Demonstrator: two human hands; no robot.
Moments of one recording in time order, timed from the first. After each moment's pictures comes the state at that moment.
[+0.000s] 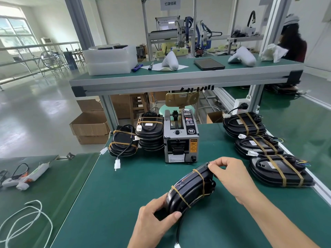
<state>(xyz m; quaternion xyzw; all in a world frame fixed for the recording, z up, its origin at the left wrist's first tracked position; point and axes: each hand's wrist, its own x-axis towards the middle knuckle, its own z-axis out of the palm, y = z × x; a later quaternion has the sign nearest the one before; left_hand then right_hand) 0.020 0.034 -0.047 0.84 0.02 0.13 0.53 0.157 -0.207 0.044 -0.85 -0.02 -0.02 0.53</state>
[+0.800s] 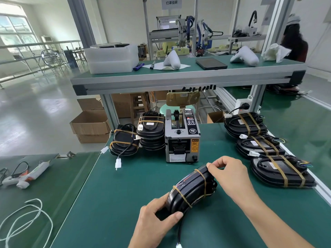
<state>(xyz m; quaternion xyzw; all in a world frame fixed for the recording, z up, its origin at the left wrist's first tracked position) 0.019 0.034 -0.047 0.84 0.02 0.13 0.53 0.154 -0.196 0.044 -0.88 0.01 -0.07 0.46</state>
